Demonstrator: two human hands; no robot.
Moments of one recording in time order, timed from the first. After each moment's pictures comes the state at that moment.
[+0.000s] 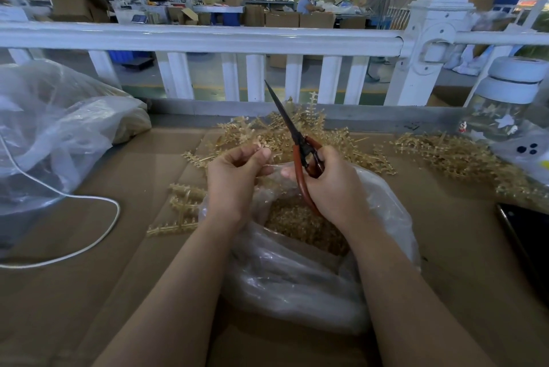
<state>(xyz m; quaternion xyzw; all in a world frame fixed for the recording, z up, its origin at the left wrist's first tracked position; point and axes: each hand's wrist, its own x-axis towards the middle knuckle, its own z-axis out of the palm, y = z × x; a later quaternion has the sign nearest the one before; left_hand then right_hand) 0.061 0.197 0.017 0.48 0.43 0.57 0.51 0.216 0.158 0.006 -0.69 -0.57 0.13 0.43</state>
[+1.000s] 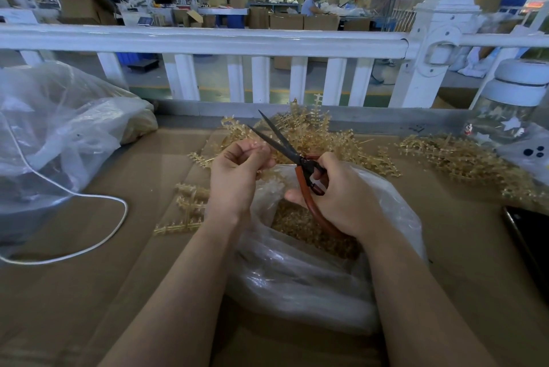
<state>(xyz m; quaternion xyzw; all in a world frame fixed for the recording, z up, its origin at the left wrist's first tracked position) 0.056 0.190 0.026 0.47 0.34 0.61 0.54 0.229 0.147 0.001 -0.64 -0.66 0.08 0.38</state>
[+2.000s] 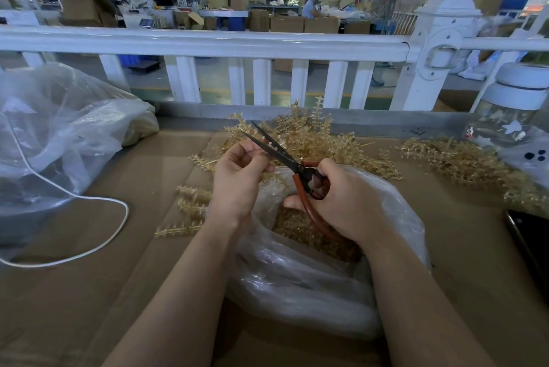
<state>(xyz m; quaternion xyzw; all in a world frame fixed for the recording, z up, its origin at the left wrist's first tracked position) 0.058 0.192 0.025 0.50 0.34 0.61 0.52 0.228 0.145 0.002 -0.64 -0.68 0.02 0.36</state>
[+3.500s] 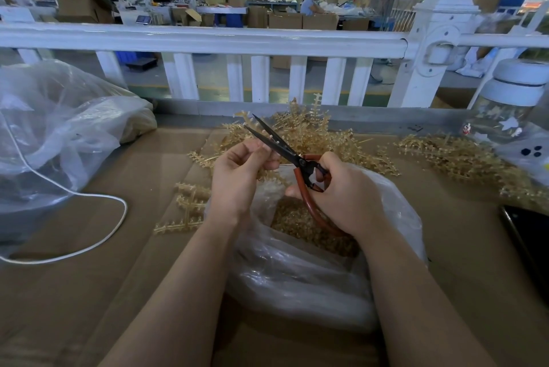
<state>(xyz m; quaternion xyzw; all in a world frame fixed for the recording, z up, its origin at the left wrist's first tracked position) 0.056 0.190 0.024 0.51 0.33 0.59 0.53 0.227 0.142 0.005 -0.63 -0.68 -0.03 0.38</state>
